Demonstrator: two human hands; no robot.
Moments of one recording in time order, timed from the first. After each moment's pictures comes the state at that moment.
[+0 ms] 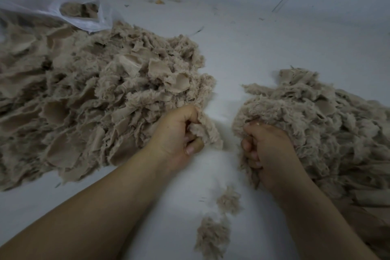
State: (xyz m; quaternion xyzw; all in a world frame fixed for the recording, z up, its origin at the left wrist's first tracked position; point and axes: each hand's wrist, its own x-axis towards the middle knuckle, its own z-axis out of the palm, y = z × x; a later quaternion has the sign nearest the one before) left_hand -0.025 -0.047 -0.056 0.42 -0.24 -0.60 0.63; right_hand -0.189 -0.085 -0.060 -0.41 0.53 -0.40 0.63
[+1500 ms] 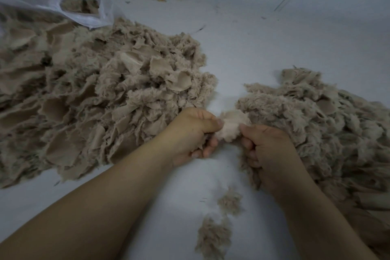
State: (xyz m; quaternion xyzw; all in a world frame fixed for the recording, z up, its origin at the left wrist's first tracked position) left_hand -0.025 -0.056 -0.057 0.50 -0.39 -0.61 0.47; right_hand -0.191 -0.081 -0.063 -0.48 0.51 -0.37 0.61
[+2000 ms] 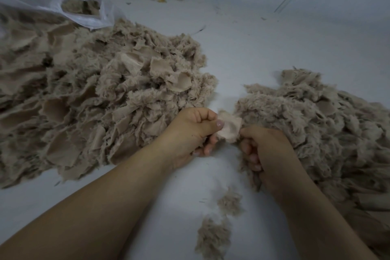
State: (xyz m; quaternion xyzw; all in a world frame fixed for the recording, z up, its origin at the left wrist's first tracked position) left_hand -0.025 -0.056 -0.063 0.48 -0.39 -0.60 0.52; right_hand -0.190 -0.078 -0.058 -0.48 0.52 -0.35 0.60
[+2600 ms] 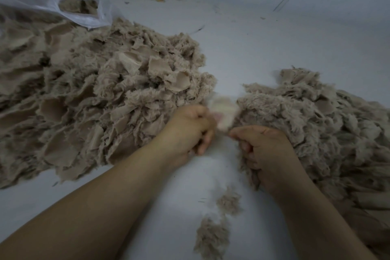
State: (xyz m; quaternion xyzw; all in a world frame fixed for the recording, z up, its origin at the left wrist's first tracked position) left_hand -0.027 -0.055 -0.056 0.52 -0.39 -0.53 0.54; right_hand -0.190 -0.077 -0.056 -0.47 0.52 -0.36 0.62
